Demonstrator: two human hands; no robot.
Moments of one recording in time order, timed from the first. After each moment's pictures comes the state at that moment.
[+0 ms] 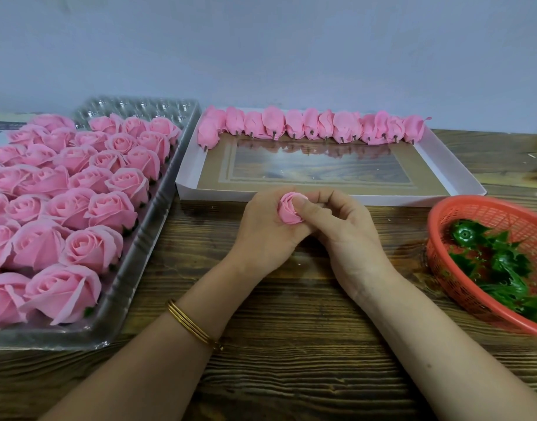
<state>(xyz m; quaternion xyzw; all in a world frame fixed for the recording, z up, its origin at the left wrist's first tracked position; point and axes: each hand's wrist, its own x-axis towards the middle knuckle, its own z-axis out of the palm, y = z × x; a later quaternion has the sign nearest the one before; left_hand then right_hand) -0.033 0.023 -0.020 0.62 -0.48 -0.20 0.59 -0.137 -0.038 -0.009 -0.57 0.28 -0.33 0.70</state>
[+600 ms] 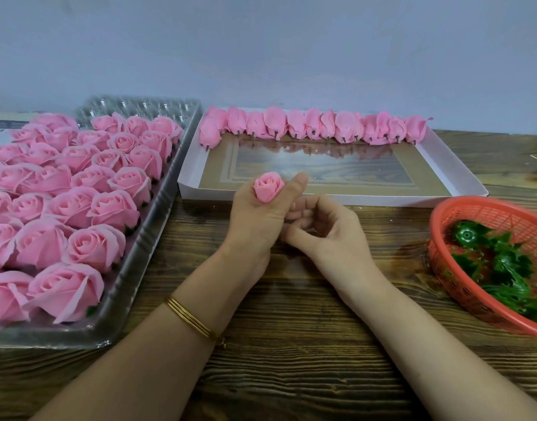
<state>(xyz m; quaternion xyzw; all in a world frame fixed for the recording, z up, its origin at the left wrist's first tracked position) -0.038 0.015 -0.011 0.53 -0.24 -0.29 0.76 -0.130 -0.029 -0.013 -0.68 0.24 -0.32 0.62</state>
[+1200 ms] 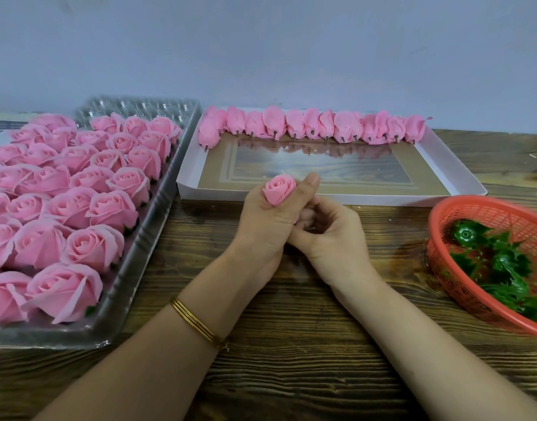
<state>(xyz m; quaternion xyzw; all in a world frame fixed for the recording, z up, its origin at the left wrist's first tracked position) -0.051 0.016 -0.003 0.50 -0.22 -0.36 0.76 -0.127 -0.032 -0.021 -0.69 0.22 -0.35 0.59</state>
